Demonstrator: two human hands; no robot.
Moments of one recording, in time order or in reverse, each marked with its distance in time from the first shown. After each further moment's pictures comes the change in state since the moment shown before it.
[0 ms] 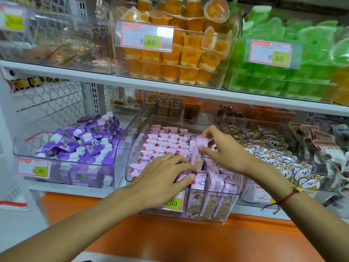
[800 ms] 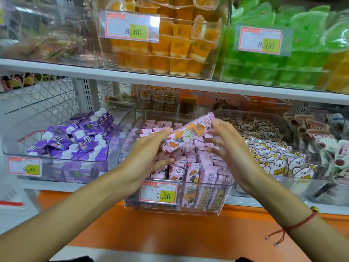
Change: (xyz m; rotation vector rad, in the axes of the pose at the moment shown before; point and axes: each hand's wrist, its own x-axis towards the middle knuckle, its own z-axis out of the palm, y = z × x) left_hand 0.010 0.016 -0.028 -1.361 0.285 -0.580; right_hand -0.040 -0.020 0.000 1.009 0.250 0.391
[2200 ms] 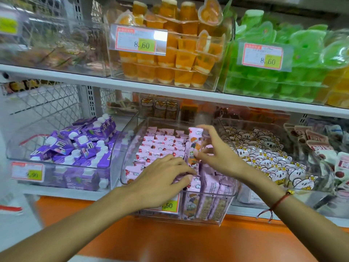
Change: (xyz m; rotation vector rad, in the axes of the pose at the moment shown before) left_hand 0.009 -0.028 -0.006 1.299 -0.336 0.578; right_hand 0.037 0.008 0.002 -0.609 -0.242 -0.208
